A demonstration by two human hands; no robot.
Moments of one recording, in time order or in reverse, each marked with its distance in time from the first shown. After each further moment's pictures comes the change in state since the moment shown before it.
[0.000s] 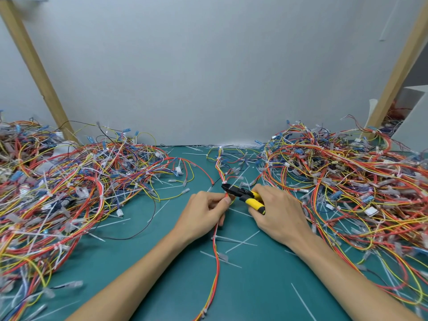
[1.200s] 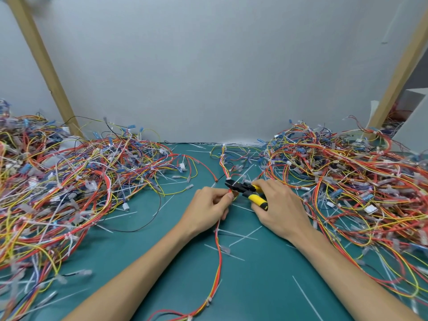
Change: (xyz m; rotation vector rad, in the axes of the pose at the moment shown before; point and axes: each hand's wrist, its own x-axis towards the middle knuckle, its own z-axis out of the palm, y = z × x) left_hand 0.000 -0.002 0.000 -0.017 0.017 0.022; right_hand 0.001 0.001 0.000 0.015 -0.027 0.001
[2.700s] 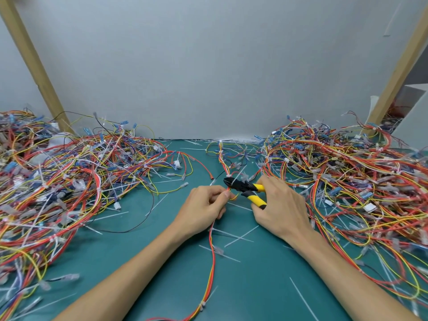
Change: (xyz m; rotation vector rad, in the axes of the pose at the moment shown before) left_hand 0.002 -0.002 0.003 -0.082 0.008 -0.038; right_hand -0.002 0.000 0.000 -0.103 0.144 0.018
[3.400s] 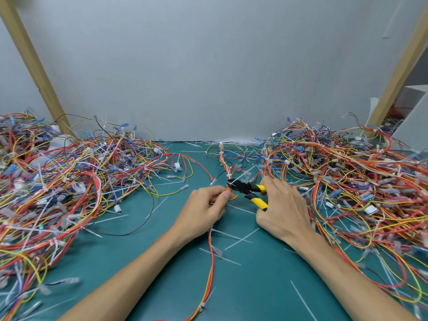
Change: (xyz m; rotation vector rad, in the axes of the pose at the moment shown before) left_hand -0.001 0.004 0.000 0.018 0.051 0.059; right_hand 0.003 0.005 0.000 -0.023 -0.095 0.035
